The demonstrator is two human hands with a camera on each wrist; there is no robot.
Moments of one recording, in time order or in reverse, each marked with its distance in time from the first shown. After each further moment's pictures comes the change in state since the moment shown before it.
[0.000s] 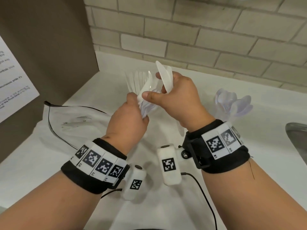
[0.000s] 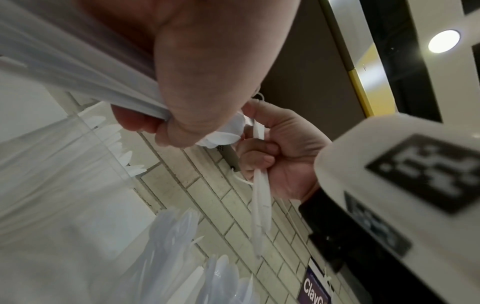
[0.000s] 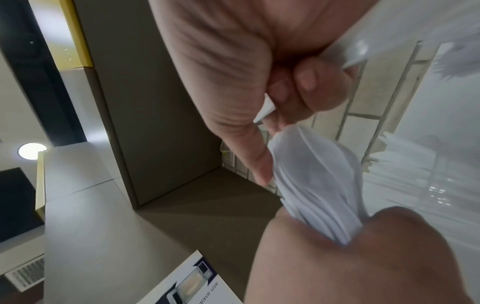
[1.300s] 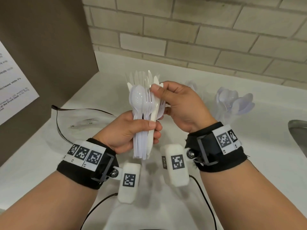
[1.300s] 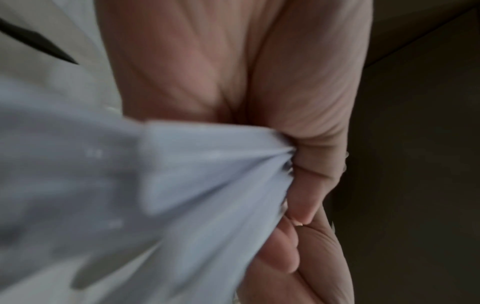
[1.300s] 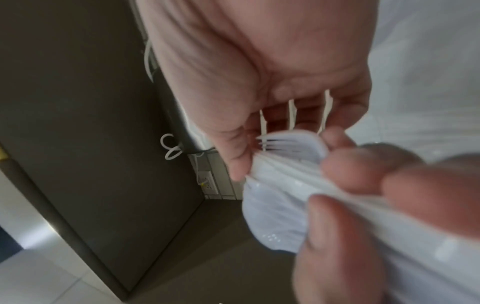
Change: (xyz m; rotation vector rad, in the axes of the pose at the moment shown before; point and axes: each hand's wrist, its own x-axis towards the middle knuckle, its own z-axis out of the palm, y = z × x) left_hand -0.008 -0.018 -0.007 -1.349 -0.702 -0.304; right_hand -0.004 0.017 0.001 0.576 -0.234 0.164
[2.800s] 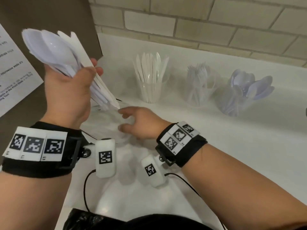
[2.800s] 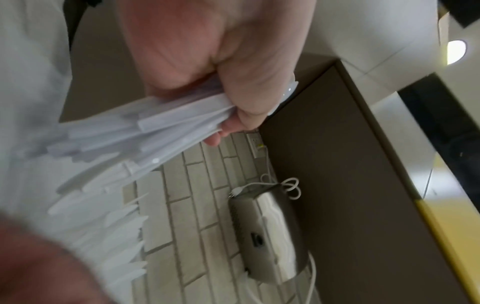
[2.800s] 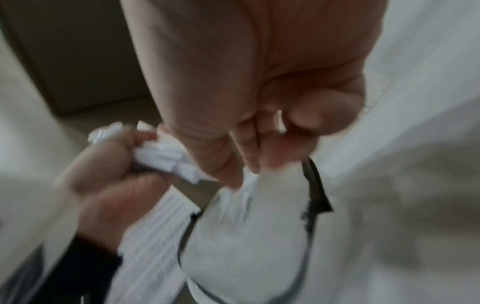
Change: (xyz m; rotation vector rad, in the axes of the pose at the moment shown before) left_hand -0.025 0.055 -0.074 0.270 0.769 0.680; right_hand 0.018 0.092 0.073 -0.797 -0.379 0.070
